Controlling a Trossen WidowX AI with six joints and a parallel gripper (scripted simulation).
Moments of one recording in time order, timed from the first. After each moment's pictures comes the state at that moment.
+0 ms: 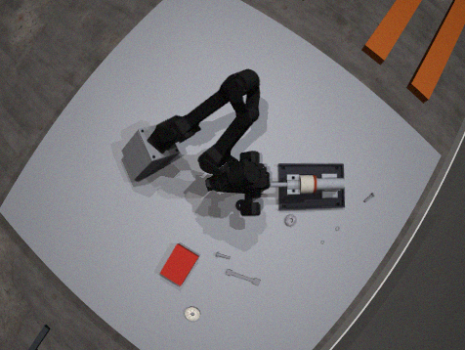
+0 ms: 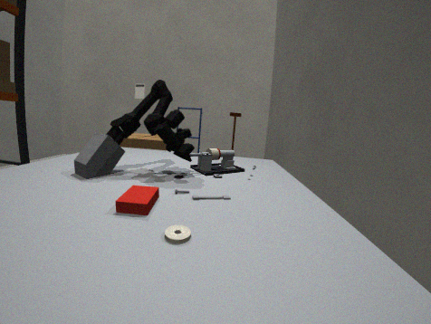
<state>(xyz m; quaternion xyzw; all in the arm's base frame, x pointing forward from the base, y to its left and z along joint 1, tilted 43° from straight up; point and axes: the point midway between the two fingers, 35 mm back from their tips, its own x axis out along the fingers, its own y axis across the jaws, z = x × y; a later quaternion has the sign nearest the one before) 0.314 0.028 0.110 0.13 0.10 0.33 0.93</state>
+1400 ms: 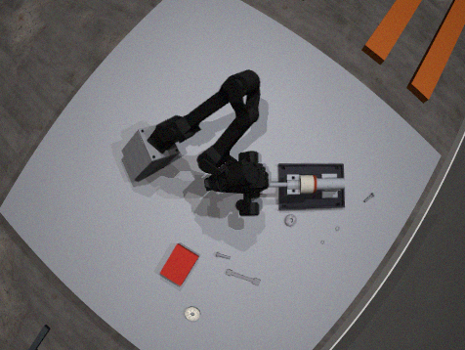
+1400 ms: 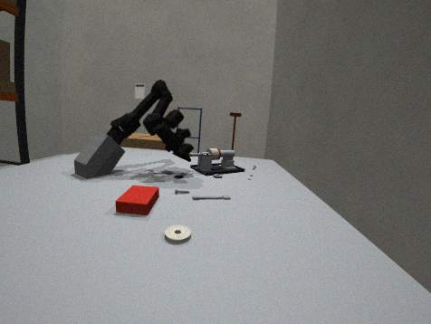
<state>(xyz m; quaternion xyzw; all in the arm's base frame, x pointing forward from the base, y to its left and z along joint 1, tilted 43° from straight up) 0.312 0.027 0.108 0.13 0.10 0.33 0.93</state>
